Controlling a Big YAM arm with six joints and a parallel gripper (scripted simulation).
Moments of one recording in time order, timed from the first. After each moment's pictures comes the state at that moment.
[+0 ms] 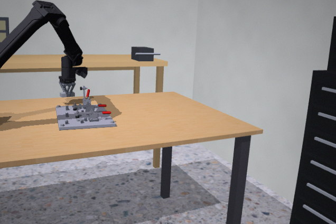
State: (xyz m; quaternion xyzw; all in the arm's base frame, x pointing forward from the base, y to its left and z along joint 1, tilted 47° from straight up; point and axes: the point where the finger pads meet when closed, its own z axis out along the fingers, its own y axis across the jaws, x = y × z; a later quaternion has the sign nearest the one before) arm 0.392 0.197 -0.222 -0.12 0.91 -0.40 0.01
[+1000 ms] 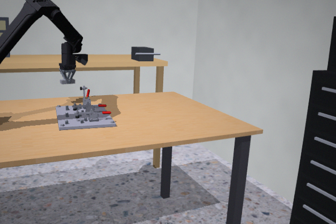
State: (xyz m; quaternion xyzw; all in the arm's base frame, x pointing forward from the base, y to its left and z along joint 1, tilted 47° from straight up) arm 0.387 0.248 -0.175 -0.11 0.91 -0.40 0.01
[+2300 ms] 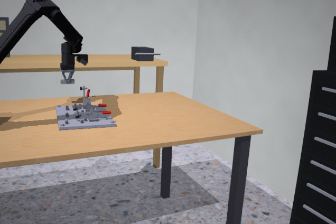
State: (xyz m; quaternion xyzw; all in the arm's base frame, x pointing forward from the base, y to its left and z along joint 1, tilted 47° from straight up) arm 0.386 0.248 -0.175 -0.02 0.92 -0.40 0.05
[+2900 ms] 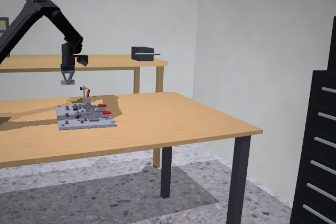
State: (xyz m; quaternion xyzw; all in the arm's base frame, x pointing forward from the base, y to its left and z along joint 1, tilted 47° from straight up) arm 0.387 0.244 -0.176 -0.02 0.91 -0.40 0.05
